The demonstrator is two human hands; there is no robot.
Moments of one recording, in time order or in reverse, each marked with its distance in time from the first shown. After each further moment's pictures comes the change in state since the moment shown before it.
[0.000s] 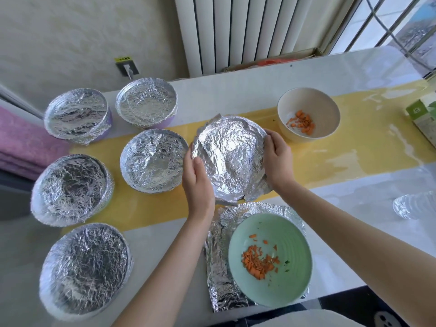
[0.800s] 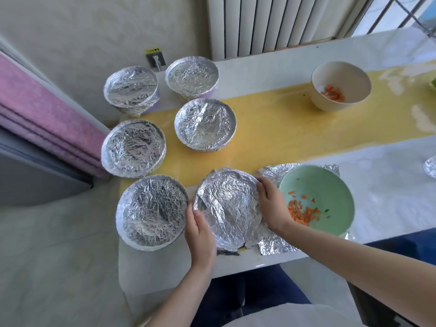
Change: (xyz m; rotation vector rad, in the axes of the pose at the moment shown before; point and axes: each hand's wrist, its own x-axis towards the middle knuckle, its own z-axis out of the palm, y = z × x) left_hand -0.108 -0.079 -0.179 0.136 0.067 -0.241; right_hand -0.199 0.025 0.076 -0.182 -0.266 0.167
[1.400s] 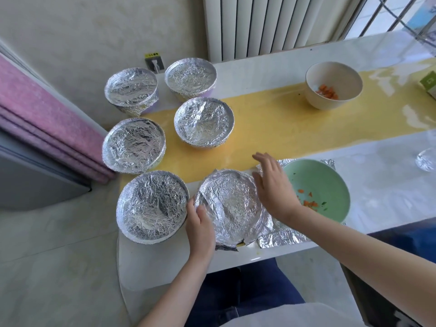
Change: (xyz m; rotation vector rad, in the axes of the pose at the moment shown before) left_hand 0.002 -0.002 -0.004 0.179 -0.066 0.044; right_hand -0.001 -0.014 -0.021 -0.509 0.054 -0.417
